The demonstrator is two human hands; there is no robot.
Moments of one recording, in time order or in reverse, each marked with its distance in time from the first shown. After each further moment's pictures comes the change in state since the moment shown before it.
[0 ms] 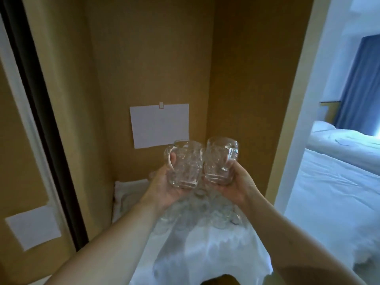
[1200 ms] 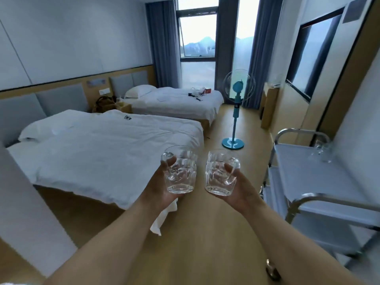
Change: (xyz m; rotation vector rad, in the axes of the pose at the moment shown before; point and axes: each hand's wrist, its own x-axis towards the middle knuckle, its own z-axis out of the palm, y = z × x) left_hand 0.148 -0.533 0.398 0.395 -0.353 -0.546; right_hand -0.462 -0.307 -0.399 0.055 0.625 -0.510
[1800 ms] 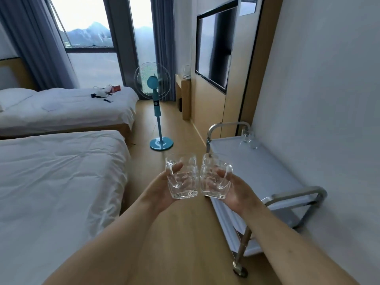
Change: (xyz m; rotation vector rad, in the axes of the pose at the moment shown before) left_hand 0.327 -0.023 0.127 0.075 -0.695 -0.430; right_hand 0.127 -0.137 -0.128 -0.103 0.455 -0.329
